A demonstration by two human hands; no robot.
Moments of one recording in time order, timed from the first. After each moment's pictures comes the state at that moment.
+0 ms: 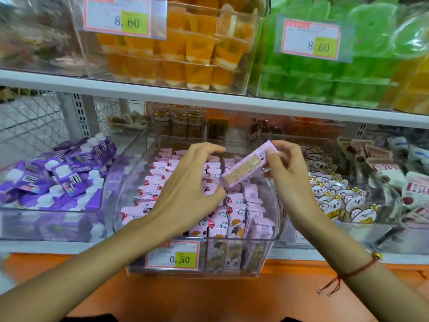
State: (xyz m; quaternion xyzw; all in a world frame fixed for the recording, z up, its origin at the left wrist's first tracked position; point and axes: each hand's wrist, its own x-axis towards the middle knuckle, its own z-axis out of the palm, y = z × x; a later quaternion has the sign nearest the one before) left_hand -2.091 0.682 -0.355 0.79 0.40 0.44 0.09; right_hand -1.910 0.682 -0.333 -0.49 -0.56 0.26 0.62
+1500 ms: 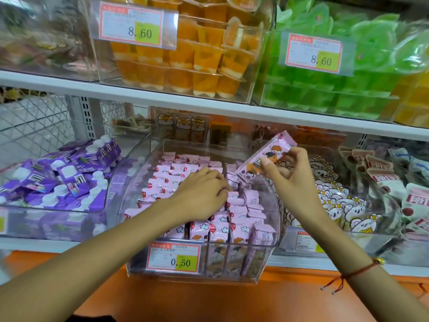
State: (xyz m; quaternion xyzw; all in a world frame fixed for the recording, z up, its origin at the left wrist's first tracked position) left_hand -2.075 0.725 -0.362 0.86 0.48 0.15 0.04; right_hand -1.890 0.694 -0.337 -0.46 -0.63 0.22 0.59
